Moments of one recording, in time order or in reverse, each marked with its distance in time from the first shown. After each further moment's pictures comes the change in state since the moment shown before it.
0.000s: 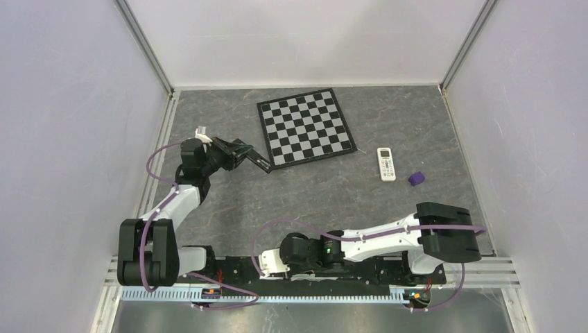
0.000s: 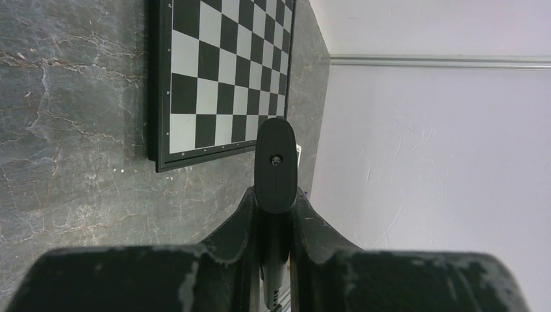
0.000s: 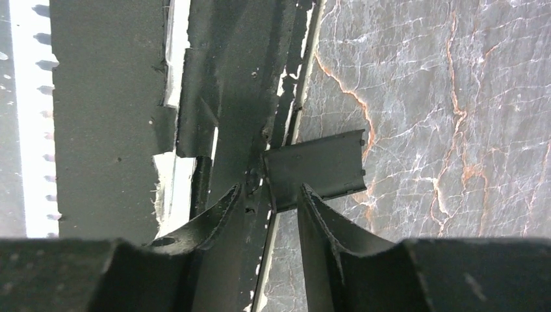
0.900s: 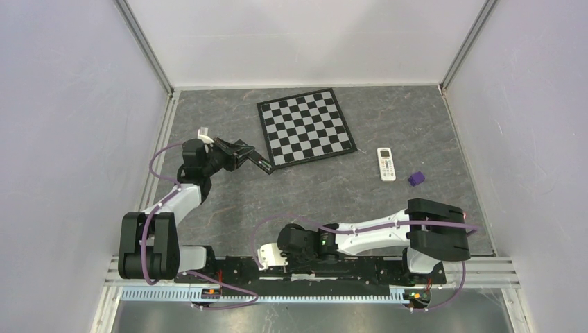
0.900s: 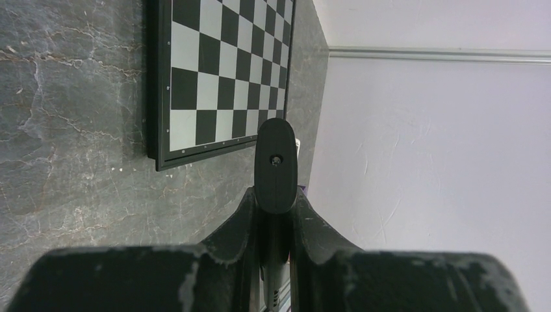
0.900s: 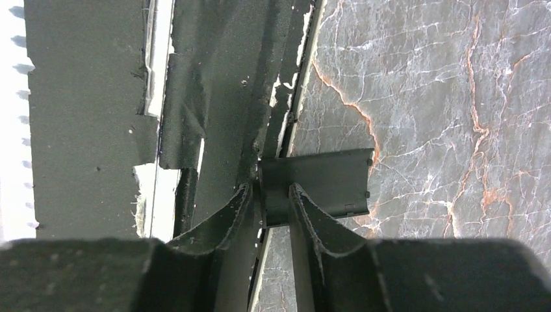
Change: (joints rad) left arm 0.000 0.048 -0.008 0.059 0.030 -0.013; right arm -0.076 0.061 0.016 0.028 -0.132 -0.046
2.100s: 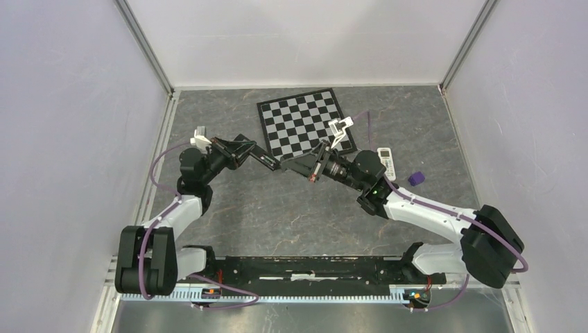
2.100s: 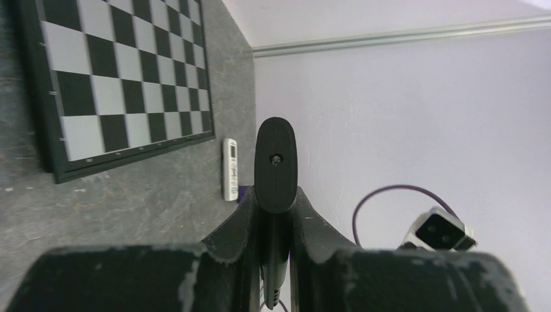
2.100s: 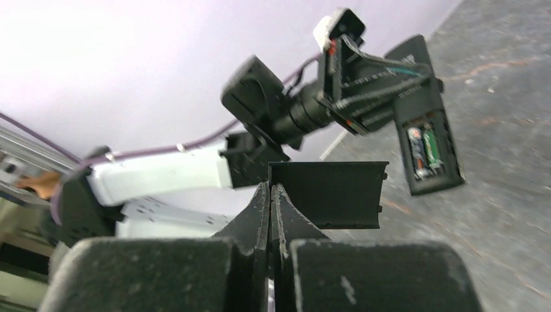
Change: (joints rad) left arm -0.024 -0.093 -0.111 0.283 0.021 -0.158; right arm -0.635 -0.377 -0.151 0.904 -0.279 1.257
